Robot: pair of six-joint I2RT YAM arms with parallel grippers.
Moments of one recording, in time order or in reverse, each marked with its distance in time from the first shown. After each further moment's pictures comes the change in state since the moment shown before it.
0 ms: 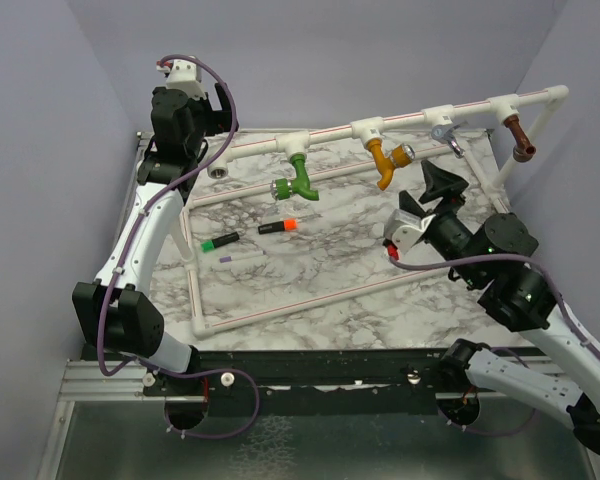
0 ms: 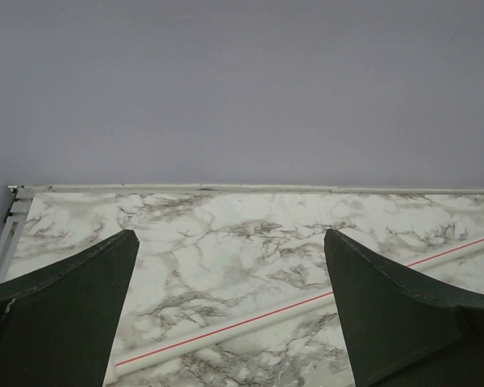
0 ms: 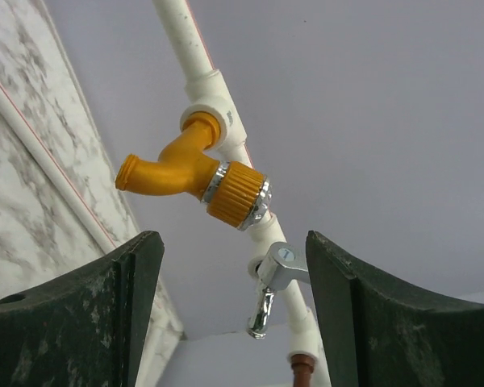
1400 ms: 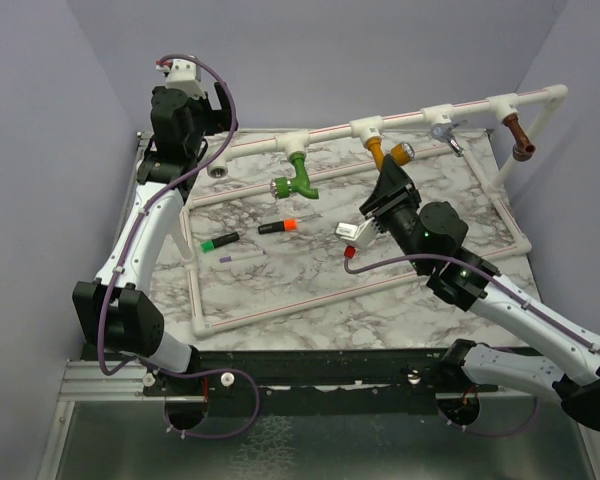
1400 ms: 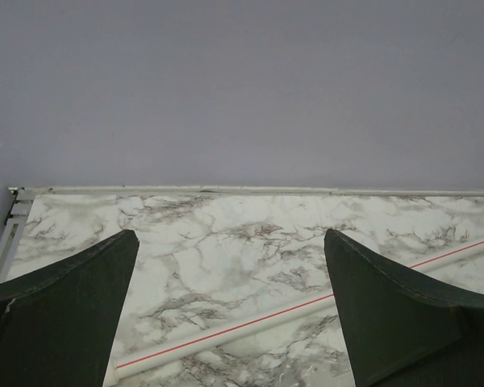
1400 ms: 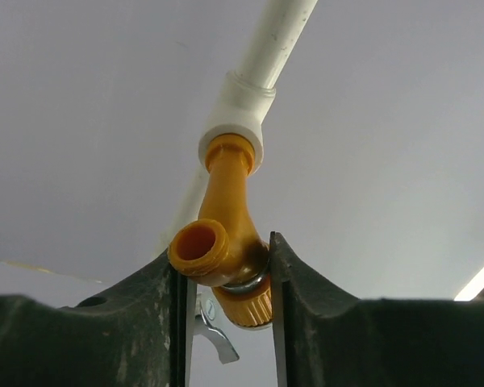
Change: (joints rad) left arm 0.000 0.003 0.001 0.003 0.002 0.000; right arm 0.027 0.229 -0.119 0.280 0.192 -0.815
